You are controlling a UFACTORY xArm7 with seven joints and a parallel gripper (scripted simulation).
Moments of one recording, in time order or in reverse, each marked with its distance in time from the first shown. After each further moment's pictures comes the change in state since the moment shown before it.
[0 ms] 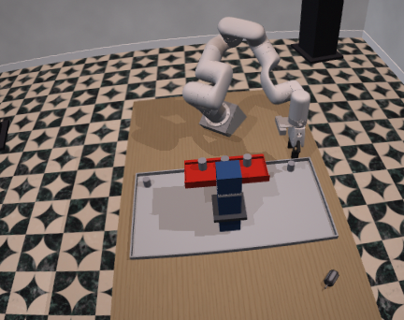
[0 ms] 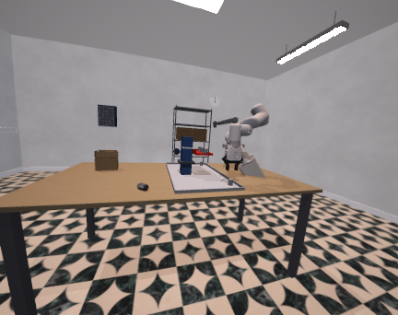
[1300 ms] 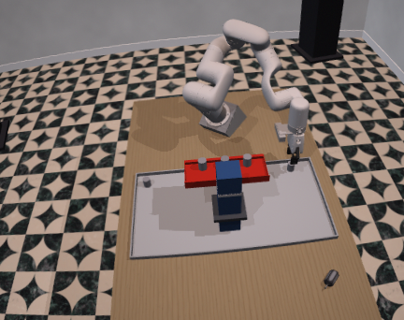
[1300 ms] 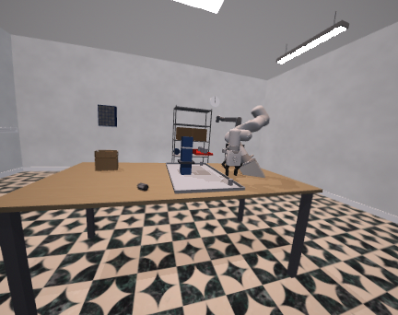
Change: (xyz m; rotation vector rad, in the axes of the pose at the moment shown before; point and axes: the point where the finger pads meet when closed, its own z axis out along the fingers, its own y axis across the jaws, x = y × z) arm -0.001 -0.001 0.034 0.000 0.000 0.000
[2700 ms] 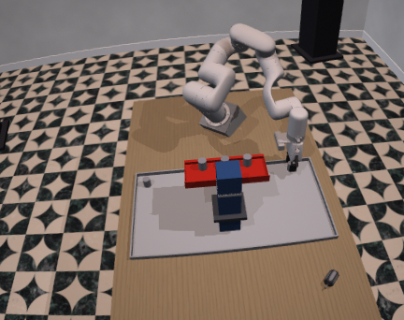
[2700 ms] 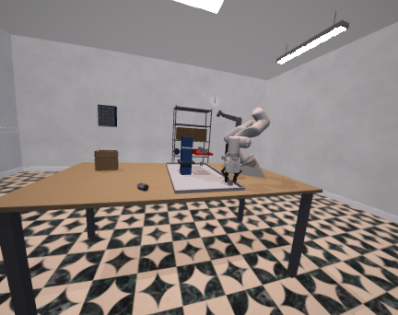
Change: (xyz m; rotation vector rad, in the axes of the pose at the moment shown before) arm -0.001 0.000 0.046 0.000 0.000 0.000
